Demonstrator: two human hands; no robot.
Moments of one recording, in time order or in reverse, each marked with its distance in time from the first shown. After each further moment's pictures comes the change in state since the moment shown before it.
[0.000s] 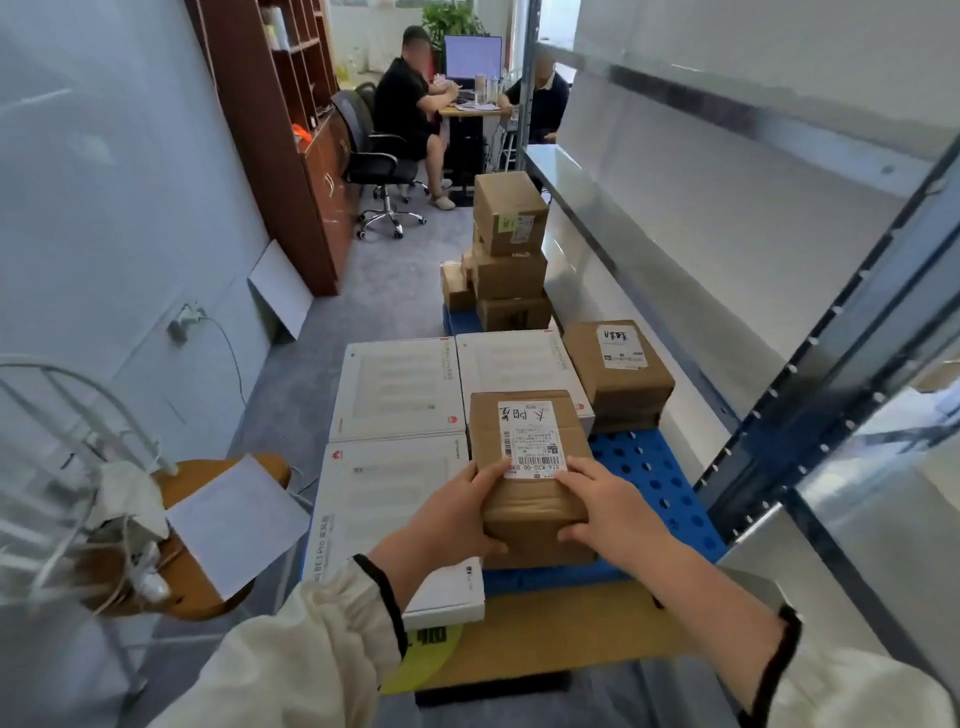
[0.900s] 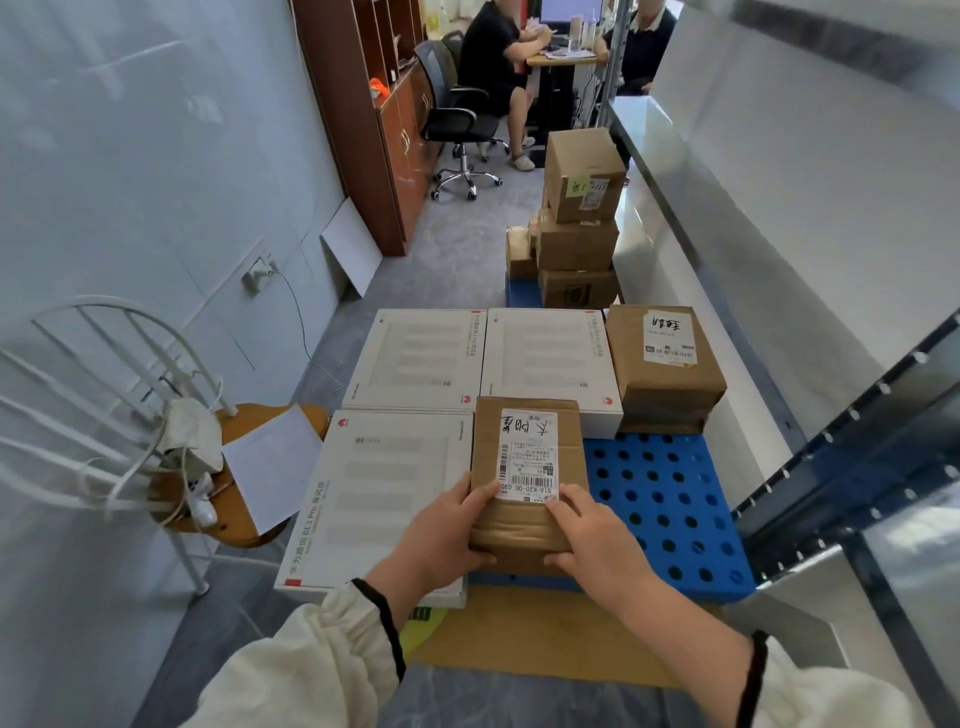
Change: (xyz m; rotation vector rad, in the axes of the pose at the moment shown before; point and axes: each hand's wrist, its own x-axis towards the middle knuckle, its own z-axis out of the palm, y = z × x) left_hand 0.007 -0.007 0.056 0.141 0.093 -0.197; right_hand 0.029 0.047 0.051 -0.074 -0.096 -0.225
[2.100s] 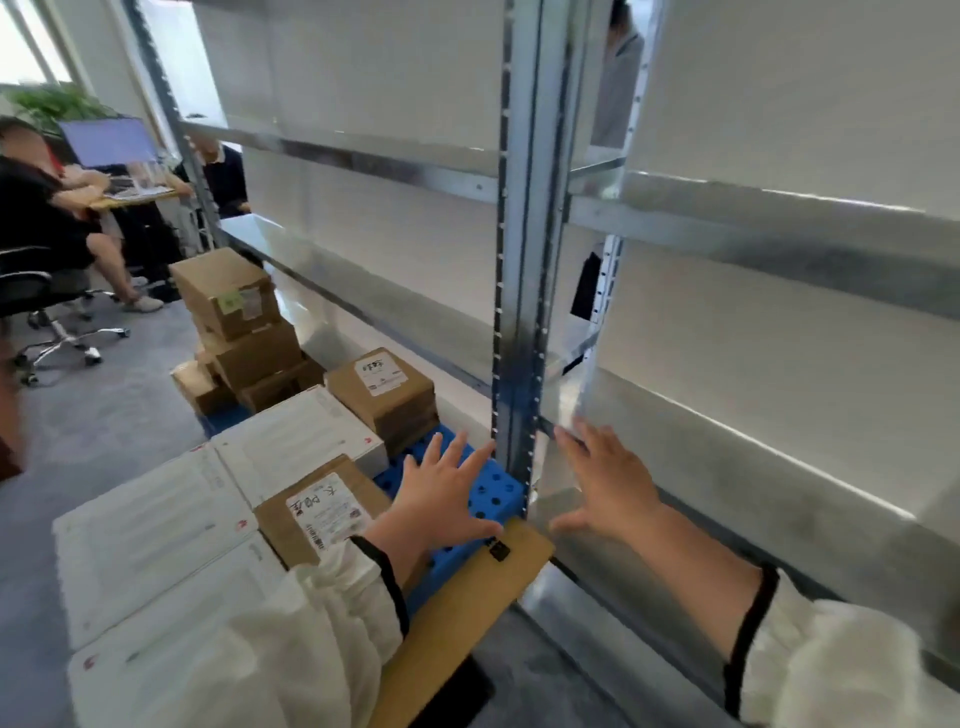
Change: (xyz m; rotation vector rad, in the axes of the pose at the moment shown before) left_hand 0.011 0.163 -0.048 0.405 -0.154 0.726; right_hand -0.195 -0.008 -0.066 -0.098 0.284 0.890
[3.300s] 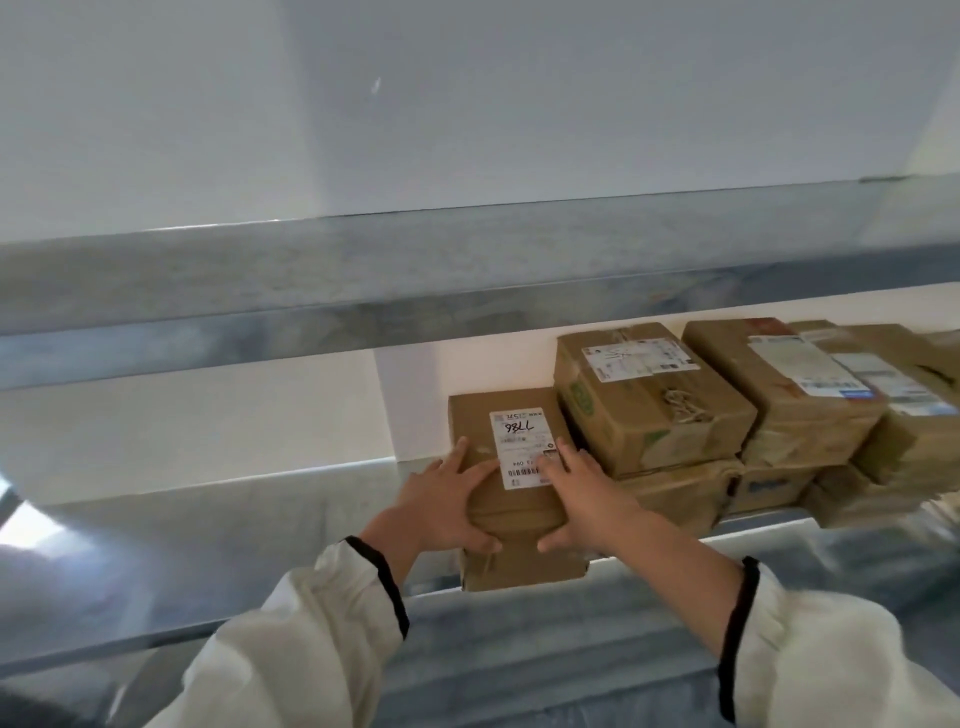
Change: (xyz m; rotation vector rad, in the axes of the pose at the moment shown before) left_hand 0.099 0.552 0.056 0.165 -0.239 1.005; right_hand -0.332 0.385 0.025 0.332 -0.080 0.913
